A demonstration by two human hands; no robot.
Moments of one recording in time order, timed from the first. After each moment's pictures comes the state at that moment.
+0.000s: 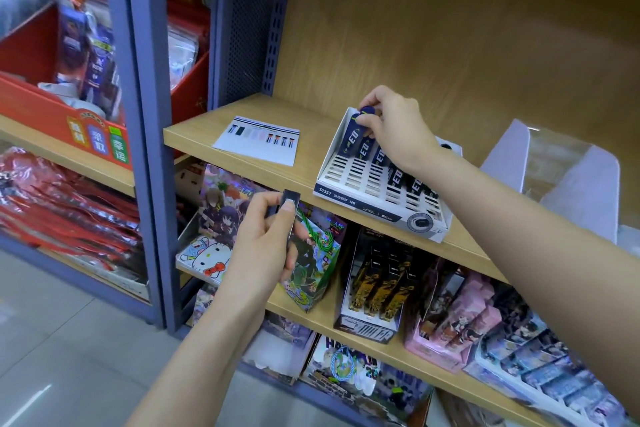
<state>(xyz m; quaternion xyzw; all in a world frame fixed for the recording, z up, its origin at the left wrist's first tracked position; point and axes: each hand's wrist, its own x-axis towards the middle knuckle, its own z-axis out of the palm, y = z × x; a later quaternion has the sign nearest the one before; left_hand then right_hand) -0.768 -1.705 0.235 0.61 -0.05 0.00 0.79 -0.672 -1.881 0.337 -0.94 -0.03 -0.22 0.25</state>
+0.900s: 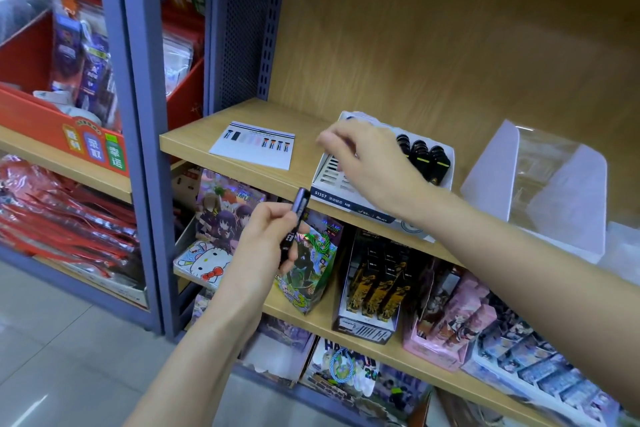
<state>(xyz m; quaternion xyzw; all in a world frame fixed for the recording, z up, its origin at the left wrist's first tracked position) -0.761 -1.707 0.232 0.58 -0.03 -0.06 0.81 -0.729 -1.846 0.324 -0.94 -0.15 -0.22 0.19</state>
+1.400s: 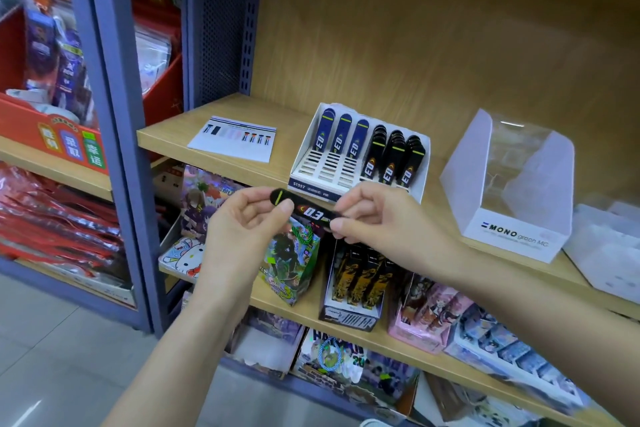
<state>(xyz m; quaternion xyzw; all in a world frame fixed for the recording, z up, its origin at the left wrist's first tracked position) -0.777 -1.713 0.241 0.57 -0.05 0.03 0.82 -0.801 -1.881 0.292 -0.90 -0.07 -0.04 0.43</state>
